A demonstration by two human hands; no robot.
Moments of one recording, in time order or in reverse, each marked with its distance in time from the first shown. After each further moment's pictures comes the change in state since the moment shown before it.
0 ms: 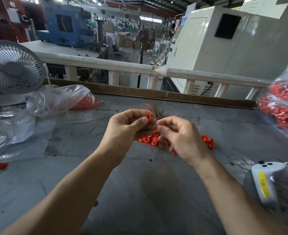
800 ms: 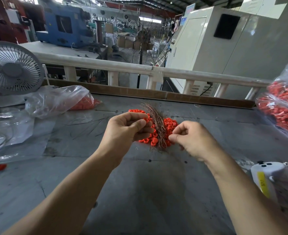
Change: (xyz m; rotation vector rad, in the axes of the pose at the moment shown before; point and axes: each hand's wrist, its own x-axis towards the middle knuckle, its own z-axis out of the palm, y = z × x) left_hand 0.002 -0.002 -0.001 0.066 0.057 -0.037; right_hand 0.008 0.009 -0.027 -0.317 0.033 0.208
